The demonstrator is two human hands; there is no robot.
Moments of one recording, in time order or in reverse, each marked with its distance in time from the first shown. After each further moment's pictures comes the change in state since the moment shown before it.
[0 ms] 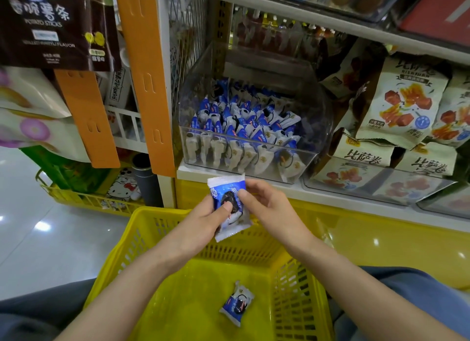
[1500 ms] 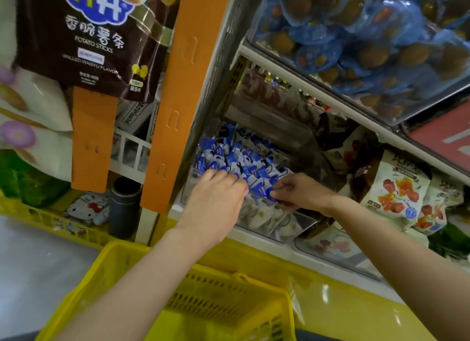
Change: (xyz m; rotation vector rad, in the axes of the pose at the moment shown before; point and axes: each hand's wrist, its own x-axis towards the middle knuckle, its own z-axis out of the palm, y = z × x) left_hand 0.068 0.065 -0.018 1.268 0.372 0.617; right_hand 0.123 -0.067 -0.088 -0.782 -0.100 0.281
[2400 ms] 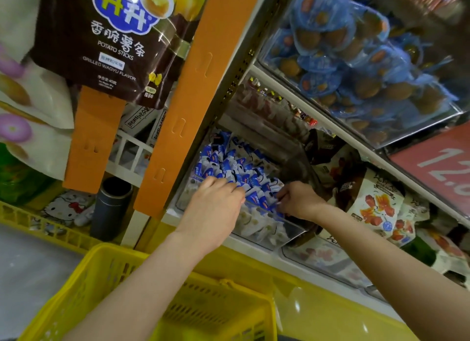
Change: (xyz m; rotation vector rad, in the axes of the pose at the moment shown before) left_hand 0.000 -0.002 0.001 -0.094 0.065 0.030; right_hand -0.010 -0.014 -0.005 -0.386 0.192 0.110
